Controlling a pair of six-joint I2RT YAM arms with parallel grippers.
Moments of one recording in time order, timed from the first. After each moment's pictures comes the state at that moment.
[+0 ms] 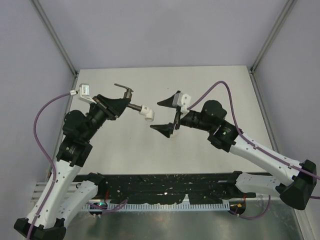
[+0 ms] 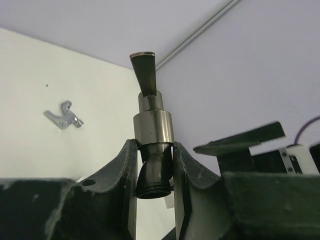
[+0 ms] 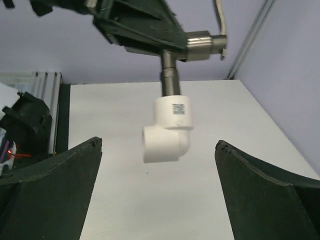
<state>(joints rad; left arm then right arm) -0.34 0.69 0.85 -0.02 0.22 -0.82 0.79 1.12 0.99 0.24 -0.49 -0.06</state>
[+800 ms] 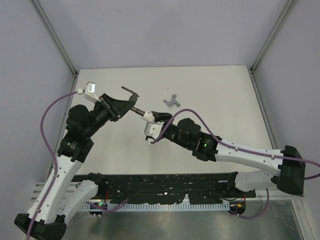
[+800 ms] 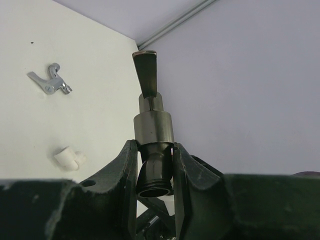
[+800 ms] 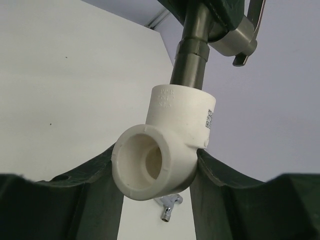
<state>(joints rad) -0.34 0.76 0.90 -0.16 0.30 -0.94 1.14 1.23 0.91 0.26 0.15 -0.78</state>
